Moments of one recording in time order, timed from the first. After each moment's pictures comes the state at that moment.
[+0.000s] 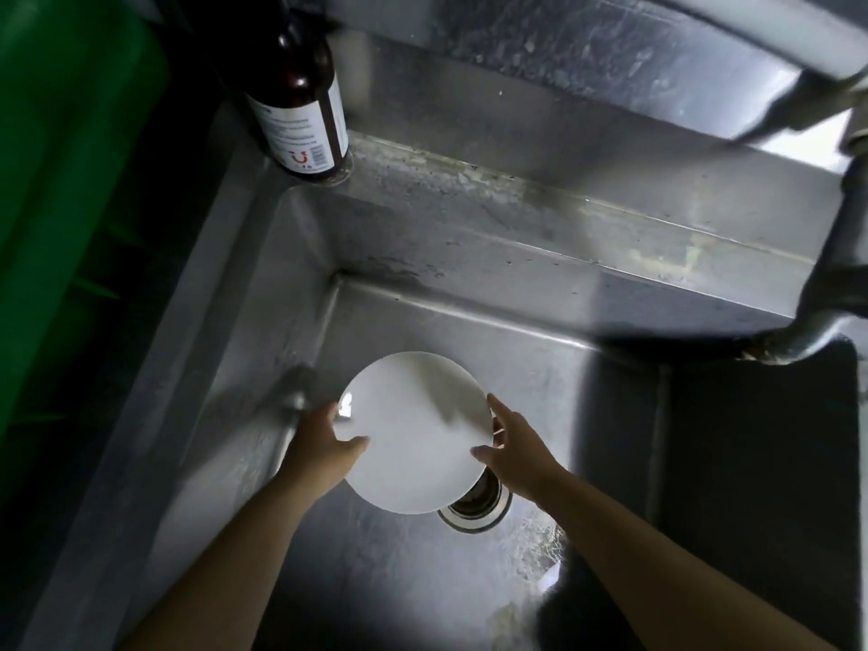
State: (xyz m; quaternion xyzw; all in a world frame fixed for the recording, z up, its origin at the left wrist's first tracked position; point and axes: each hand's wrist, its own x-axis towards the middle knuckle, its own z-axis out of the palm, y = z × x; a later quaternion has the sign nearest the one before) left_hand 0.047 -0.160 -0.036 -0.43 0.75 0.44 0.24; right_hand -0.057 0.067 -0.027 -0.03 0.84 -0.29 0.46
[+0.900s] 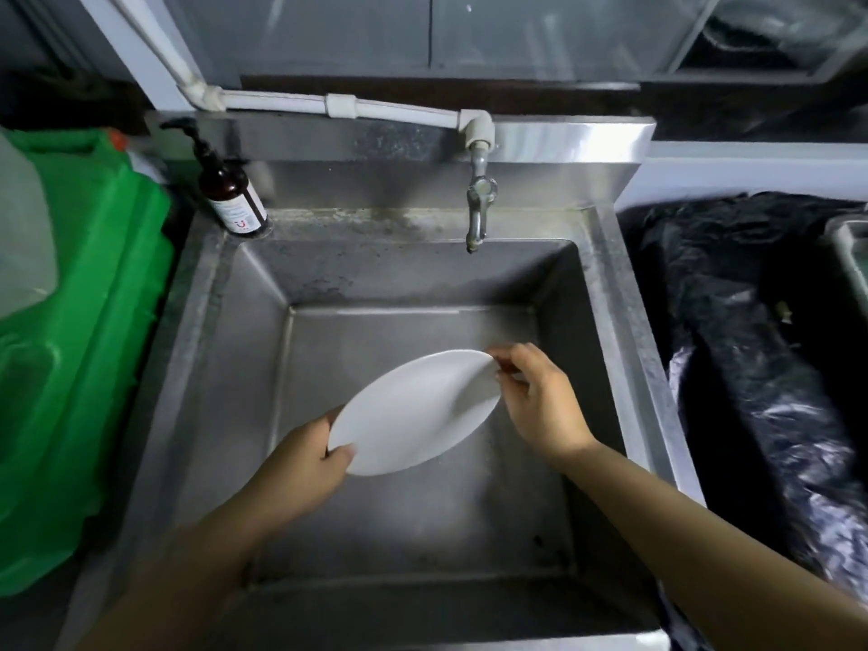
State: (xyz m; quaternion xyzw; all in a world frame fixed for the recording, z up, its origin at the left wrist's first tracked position) left_hand 0.145 -0.052 0.189 -0.15 0.88 0.40 0.20; right_hand 0.051 0.208 0.175 -0.14 0.89 -0.44 0.05
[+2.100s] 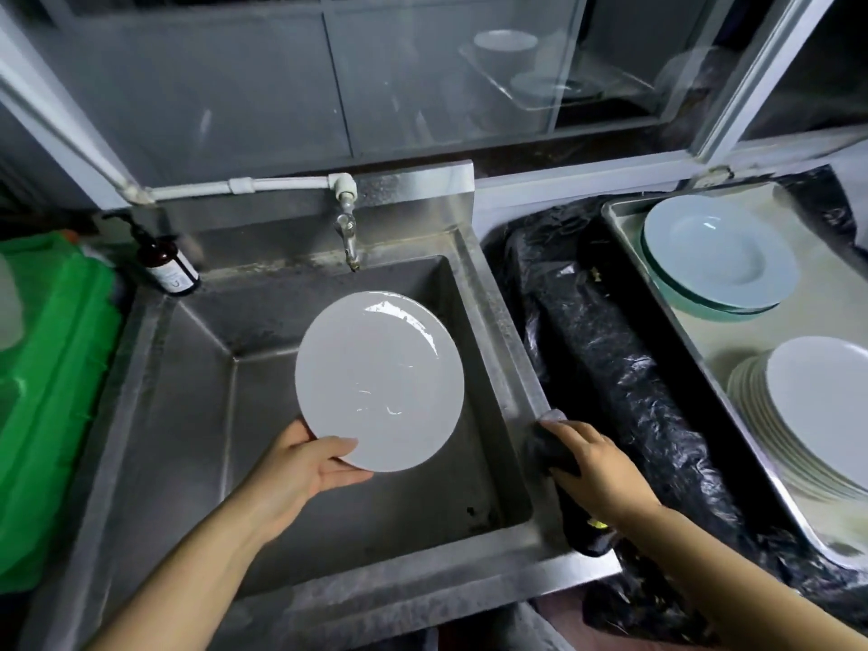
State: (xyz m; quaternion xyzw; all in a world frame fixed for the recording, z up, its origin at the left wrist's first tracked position) left_hand 0.217 0.082 0.274 -0.19 0.64 0.72 0.20; right_hand 0.209 0.432 0.186 -0.05 0.97 -0.18 0.15
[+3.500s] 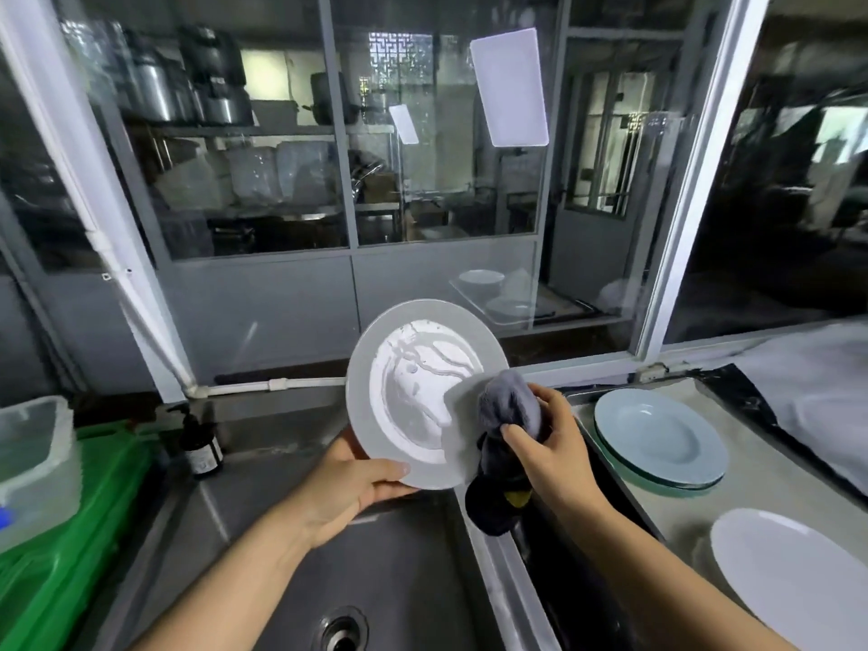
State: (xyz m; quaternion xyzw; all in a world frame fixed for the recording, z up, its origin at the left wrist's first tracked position) left_hand 0.175 0.142 0.437 -0.01 0.60 0.79 0.13; right_hand 0.161 0.379 0.412 -0.02 0.75 -0.64 -0.16
